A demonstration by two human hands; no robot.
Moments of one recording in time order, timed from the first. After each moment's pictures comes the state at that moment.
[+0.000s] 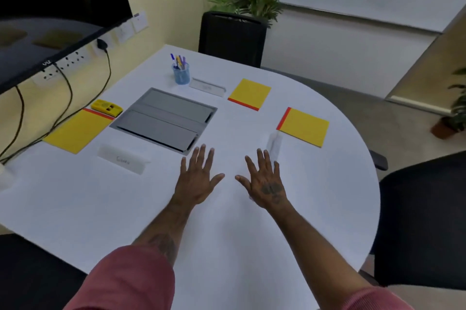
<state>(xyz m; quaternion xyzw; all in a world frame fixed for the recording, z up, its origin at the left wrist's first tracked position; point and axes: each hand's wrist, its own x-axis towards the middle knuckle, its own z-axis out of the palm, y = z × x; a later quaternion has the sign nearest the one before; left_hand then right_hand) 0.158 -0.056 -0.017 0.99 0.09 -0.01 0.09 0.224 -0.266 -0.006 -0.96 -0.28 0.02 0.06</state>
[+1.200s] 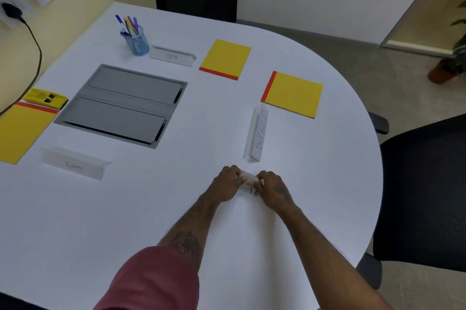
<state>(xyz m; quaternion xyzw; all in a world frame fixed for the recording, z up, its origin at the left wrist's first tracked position) 0.260 -0.161 -0.121 0.88 0.11 -0.22 0.40 0.276 -0.331 -0.104 -0.93 -0.08 0.23 0.28</state>
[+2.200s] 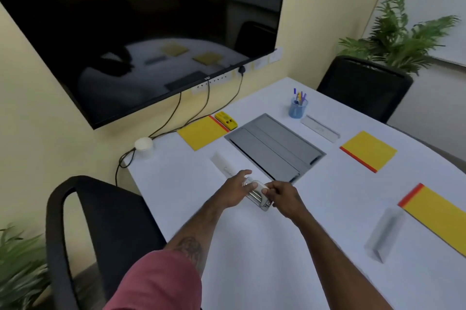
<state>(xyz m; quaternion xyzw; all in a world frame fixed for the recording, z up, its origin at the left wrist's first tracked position) 0.085 0.113 0.029 0.80 0.31 0.01 0.51 0.200 -0.035 0.043 -0.82 -0.34 0.28 0.37</state>
